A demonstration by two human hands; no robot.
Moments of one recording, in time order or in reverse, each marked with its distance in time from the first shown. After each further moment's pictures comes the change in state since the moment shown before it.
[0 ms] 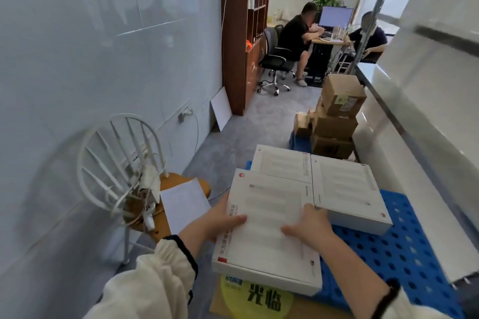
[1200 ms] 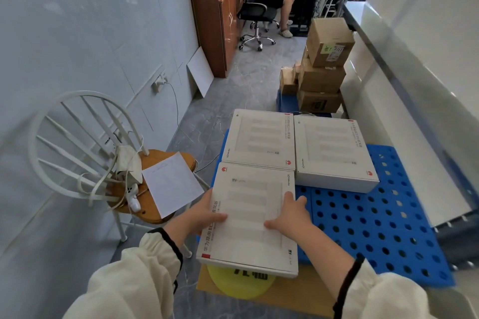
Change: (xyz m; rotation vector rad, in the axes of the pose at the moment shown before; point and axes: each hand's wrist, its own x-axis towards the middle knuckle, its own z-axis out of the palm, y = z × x) left_hand 0.048 -0.036 0.034 0.026 -0.100 -0.311; right_hand 0.045 0.050 0.059 -0.049 -0.115 0.079
